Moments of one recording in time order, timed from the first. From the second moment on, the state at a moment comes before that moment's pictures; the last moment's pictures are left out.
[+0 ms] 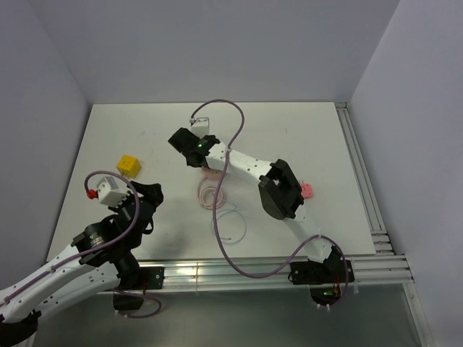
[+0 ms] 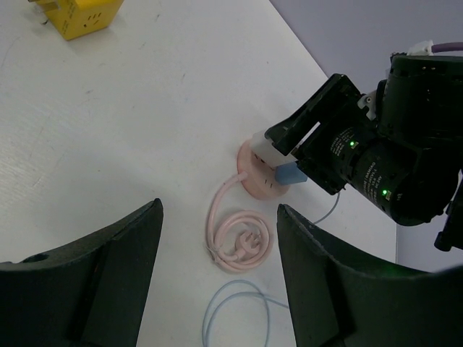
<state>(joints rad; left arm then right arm) -0.95 0.52 0.62 -0.70 -0.96 -1.30 0.90 2.32 2.10 -0.80 0.63 0.71</state>
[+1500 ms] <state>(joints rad) -0.94 0.47 0.61 -0.70 -0.94 -1.30 0.91 2.27 1.88 -0.59 0.60 0.67</state>
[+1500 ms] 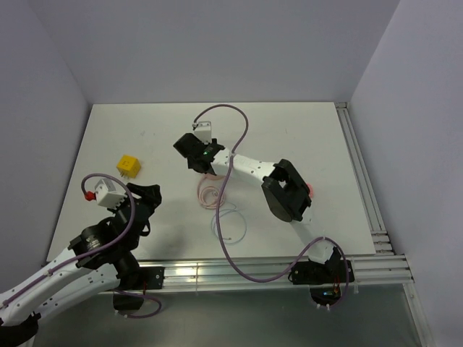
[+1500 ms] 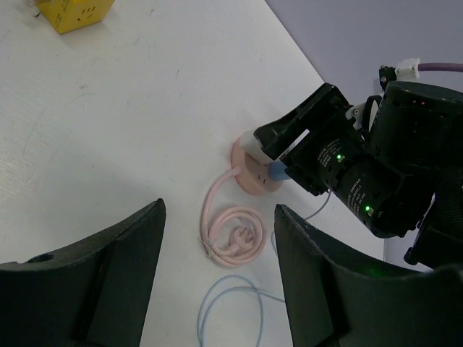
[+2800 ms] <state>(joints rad) -0.94 0.48 0.61 -0.70 -0.87 -1.30 0.89 2.27 1.87 -0.54 0.54 0.65</state>
